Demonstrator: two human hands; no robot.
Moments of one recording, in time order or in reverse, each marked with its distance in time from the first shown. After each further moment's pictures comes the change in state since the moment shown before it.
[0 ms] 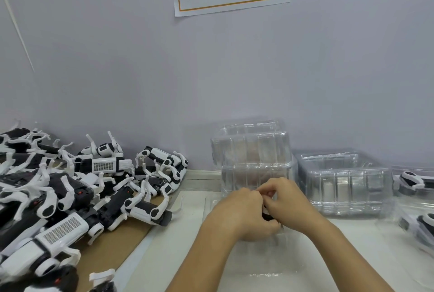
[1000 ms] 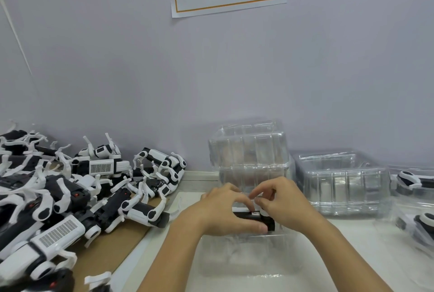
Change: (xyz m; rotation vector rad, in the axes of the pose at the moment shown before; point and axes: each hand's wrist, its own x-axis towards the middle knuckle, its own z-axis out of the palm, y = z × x) left_hand -0.003 -0.044 -0.009 -0.118 -0.066 -0.029; right_hand 0.001 0.002 -0.003 0.046 -0.005 0.054
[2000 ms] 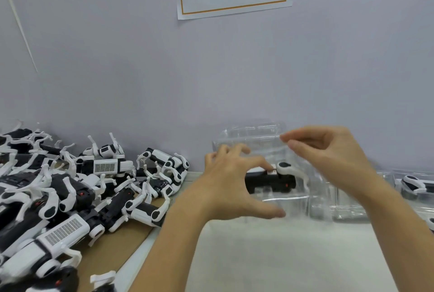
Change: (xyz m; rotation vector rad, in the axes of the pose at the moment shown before) left_hand -0.032 0.045 -0.042 0.092 0.371 0.242; right_hand -0.015 -0.061 -0.091 0.325 0.299 -0.197
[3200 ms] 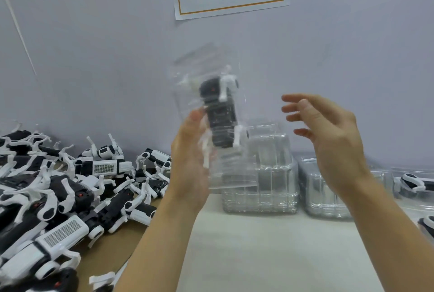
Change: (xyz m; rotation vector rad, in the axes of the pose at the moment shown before) left_hand -0.001 -0.007 -0.016 -1.354 0.580 -0.076; right_hand 0.000 -0.026 0.016 0.269 0.168 -0.172
